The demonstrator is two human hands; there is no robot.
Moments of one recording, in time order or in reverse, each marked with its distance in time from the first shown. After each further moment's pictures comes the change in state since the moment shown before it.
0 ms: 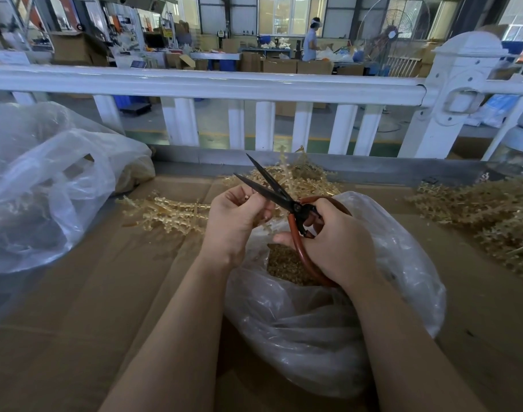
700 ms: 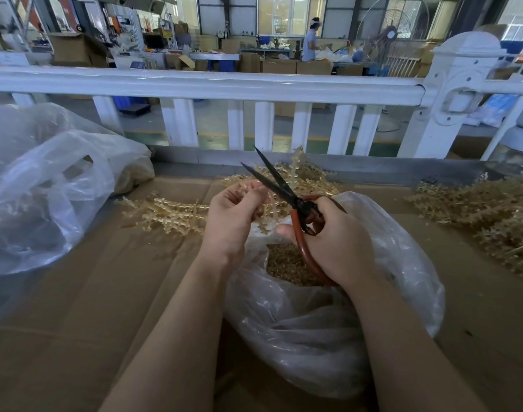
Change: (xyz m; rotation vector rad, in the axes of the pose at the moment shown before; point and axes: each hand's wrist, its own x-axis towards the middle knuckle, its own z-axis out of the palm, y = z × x) left_hand -0.001 0.001 -0.002 0.037 0.030 0.002; right_hand 0.000 -0.004 -0.002 0.051 0.018 0.038
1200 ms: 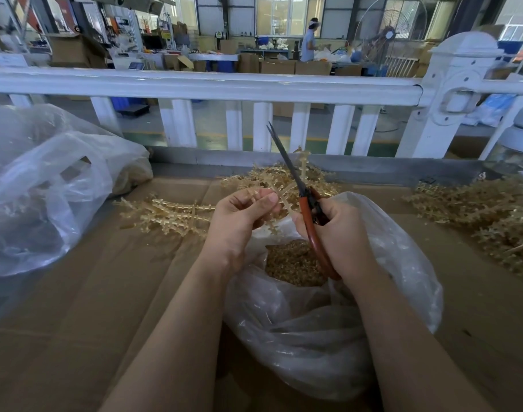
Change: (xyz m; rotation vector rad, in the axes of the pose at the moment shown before) left_hand -0.003 0.000 0.005 -0.050 -0.073 -0.112; right_hand 0.009 0.013 0.005 0.400 -0.038 0.127
